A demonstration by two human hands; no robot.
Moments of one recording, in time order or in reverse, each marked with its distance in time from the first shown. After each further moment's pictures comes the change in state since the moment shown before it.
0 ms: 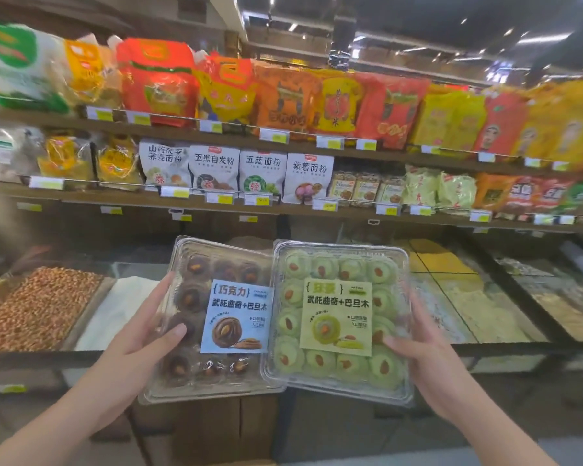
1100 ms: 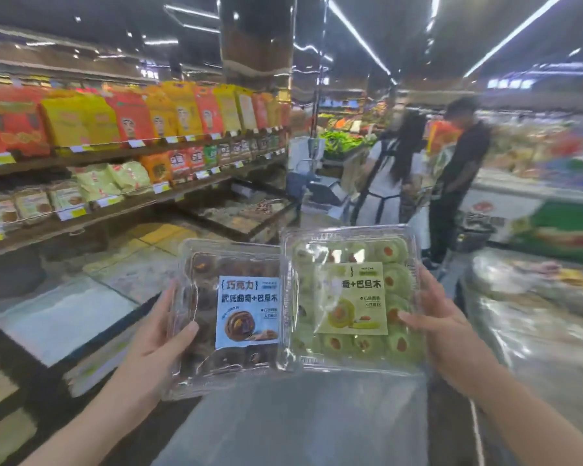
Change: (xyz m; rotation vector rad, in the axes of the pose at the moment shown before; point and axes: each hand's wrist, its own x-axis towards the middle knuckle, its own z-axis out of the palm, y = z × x) left_hand -0.264 0.021 0.231 -0.168 -1.035 -0.006; right_hand -0.595 -0.040 -0.053 0.017 0.977 -0.324
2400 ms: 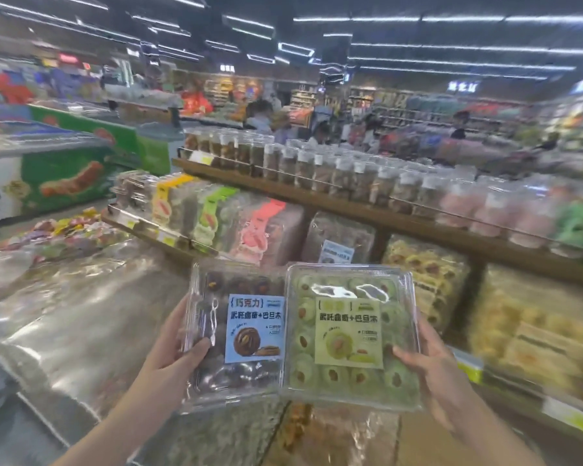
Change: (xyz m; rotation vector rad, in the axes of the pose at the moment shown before) left_hand -0.169 -0.090 0.598 -0.118 -1.458 -0.249; right_hand -0.526 -0.048 -0.212 0.024 1.655 -0.173
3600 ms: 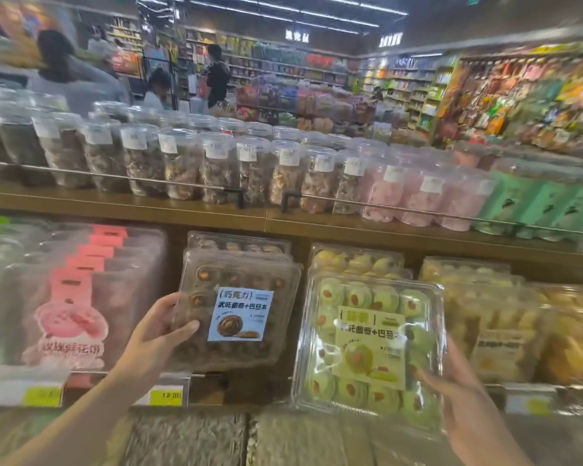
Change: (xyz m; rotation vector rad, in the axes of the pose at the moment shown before) left_hand 0.404 -0.114 0.183 -0.042 -0.515 -0.081; right_hand 0.147 -0.009 -0.080 0.102 0.609 -0.090
